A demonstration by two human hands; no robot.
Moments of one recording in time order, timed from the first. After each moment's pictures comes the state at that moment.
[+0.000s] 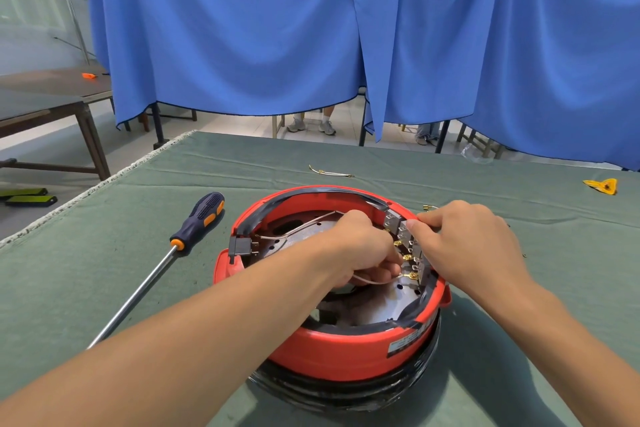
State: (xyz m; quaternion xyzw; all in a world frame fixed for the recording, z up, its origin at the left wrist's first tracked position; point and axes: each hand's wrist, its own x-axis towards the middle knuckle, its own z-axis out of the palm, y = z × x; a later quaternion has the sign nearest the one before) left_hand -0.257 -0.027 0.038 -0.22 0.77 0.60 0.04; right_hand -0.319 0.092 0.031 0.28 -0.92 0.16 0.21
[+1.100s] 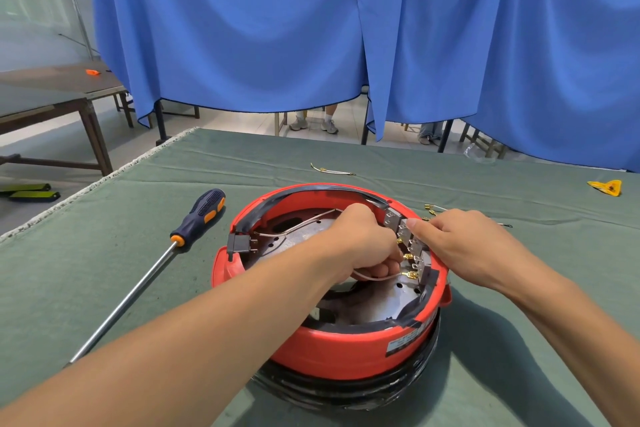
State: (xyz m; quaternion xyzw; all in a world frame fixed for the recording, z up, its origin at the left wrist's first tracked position) left_hand -0.262 -0.030 0.034 -0.21 0.82 0.54 0.02; right_hand -0.332 0.097 0.038 0.31 -0.94 0.11 0.03
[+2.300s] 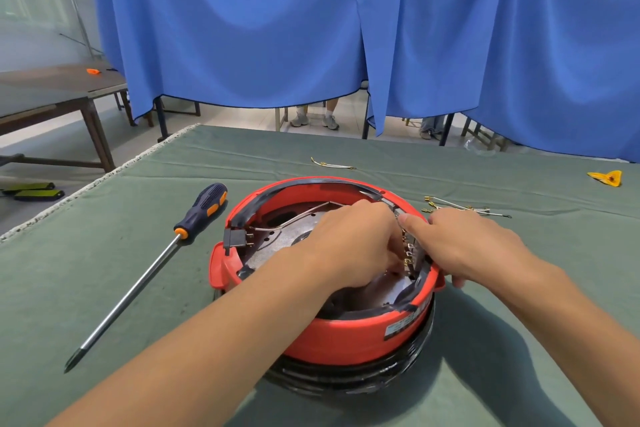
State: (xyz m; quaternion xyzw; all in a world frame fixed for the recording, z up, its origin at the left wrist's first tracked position) left_hand -0.239 -0.030 0.035 -0.02 0.98 0.20 -0.07; right_hand -0.319 0.092 0.039 0.24 -0.97 0.08 -0.04
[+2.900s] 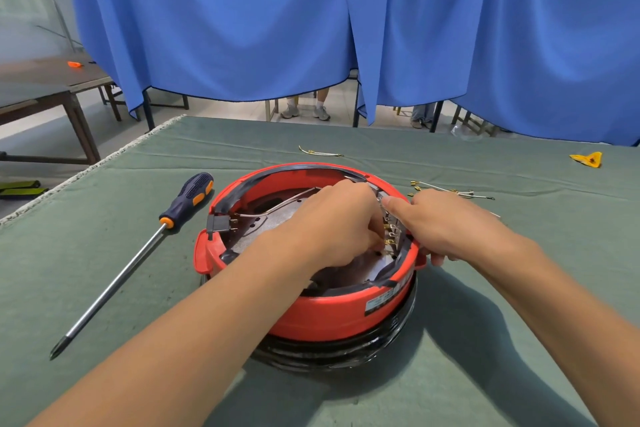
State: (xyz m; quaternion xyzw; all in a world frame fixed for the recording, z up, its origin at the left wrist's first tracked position) left_hand -0.236 -0.030 0.037 -0.03 0.98 0.18 -0.08; right_hand -0.319 0.092 0.038 0.24 -0.96 0.12 -0.06
